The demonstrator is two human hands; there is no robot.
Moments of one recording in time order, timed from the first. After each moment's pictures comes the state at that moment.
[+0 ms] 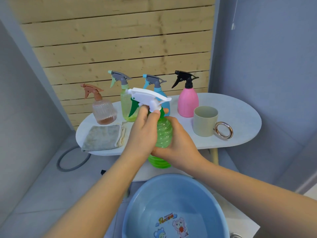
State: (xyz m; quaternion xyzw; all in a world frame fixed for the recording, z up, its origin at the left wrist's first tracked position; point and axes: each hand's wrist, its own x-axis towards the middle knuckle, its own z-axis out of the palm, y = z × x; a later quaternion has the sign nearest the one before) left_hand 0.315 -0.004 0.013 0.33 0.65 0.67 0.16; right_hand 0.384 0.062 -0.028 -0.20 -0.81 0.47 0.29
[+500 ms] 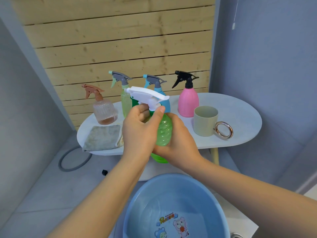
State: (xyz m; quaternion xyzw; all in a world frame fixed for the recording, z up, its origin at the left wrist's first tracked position) left_hand 0.321 -0.006 0.018 0.25 0.66 0.70 0.08; right_hand 0.379 0.064 -0.031 -0.22 -0.83 0.40 0.31
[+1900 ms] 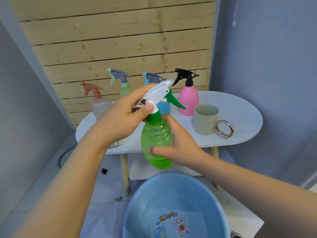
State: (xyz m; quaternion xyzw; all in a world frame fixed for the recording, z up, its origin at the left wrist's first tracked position) left_hand 0.269 -0.031 0.053 0.57 0.67 0.46 0.10; right_hand 0.384 0.071 -0.027 -0.14 -0.83 0.47 0.26
